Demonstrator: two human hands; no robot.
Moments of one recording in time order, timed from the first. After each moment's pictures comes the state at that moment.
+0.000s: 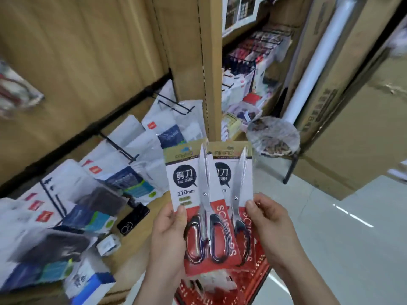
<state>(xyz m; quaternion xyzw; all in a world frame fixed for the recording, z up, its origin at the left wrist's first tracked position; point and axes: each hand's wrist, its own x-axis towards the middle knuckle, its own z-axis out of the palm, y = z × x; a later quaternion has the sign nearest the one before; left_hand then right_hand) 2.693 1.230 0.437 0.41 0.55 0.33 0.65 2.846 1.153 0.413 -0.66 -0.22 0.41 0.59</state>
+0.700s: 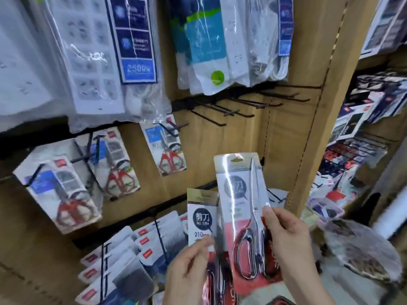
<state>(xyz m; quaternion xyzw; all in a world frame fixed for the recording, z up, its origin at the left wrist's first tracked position) 2.555 1.300 0.556 0.53 0.58 0.44 0.43 2.744 1.319 0.558 -0.58 -0.38 0.33 0.64</state>
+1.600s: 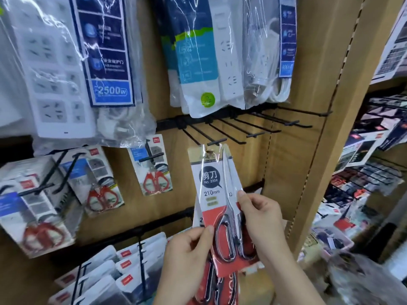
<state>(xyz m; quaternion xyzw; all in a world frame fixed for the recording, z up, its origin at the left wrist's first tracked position) 2.619 1.382 0.599 0.61 0.53 0.46 0.36 2.773 1.428 0.597 -0.53 -0.45 0.36 0.62</state>
